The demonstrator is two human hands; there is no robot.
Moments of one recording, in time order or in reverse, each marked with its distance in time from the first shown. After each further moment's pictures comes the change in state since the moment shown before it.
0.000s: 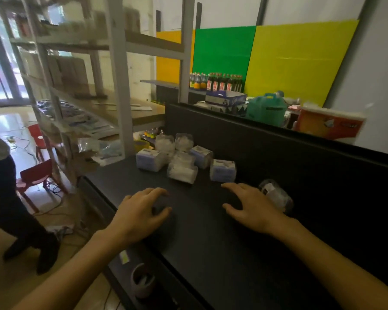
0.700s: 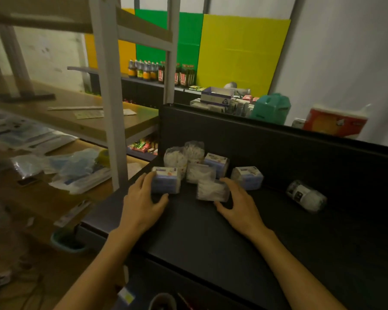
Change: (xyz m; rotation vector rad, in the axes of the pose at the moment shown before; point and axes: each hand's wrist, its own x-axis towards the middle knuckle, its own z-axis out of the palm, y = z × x) left_hand 0.134 -0.155 0.006 -0.351 0.119 0.066; right_hand 0.112 -0.094 0.087 0.207 0.390 0.363
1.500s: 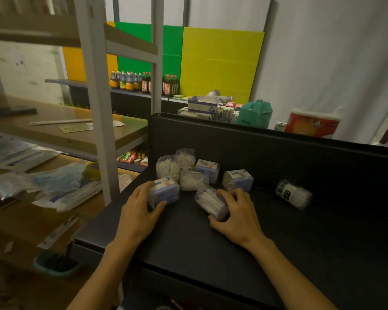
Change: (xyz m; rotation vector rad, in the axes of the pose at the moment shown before) left_hand 0.006 -0.010 0.004 -0.113 -0.018 0.117; right_hand -0.024 -0.004 -0.001 -0.254 0.121 -0.037
